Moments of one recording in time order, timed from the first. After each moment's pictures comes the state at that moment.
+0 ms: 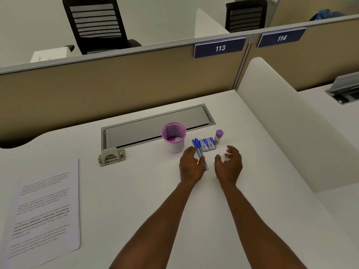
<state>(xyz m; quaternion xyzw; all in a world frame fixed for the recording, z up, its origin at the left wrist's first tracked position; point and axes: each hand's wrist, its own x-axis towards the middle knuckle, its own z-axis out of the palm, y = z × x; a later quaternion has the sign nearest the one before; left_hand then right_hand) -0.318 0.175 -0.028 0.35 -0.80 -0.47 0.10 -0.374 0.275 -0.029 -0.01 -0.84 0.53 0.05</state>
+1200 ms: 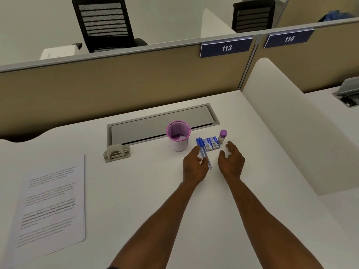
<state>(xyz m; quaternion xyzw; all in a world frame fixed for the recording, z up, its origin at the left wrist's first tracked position) -0.311 0.177 -0.027 0.34 -0.79 -0.50 0.10 -0.394 0.272 -0.031 0.03 -0.89 0.45 -0.01</state>
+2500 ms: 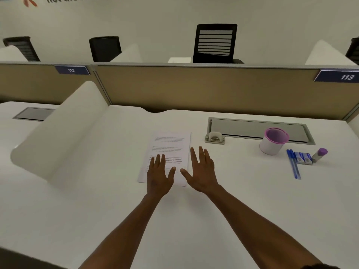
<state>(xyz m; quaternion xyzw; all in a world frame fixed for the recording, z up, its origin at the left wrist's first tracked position) 0.113 0.014 0.011 0.53 -0.80 -0.21 0.18 -0.051 0.087 0.017 0.56 -0.80 0.18 -0.11</state>
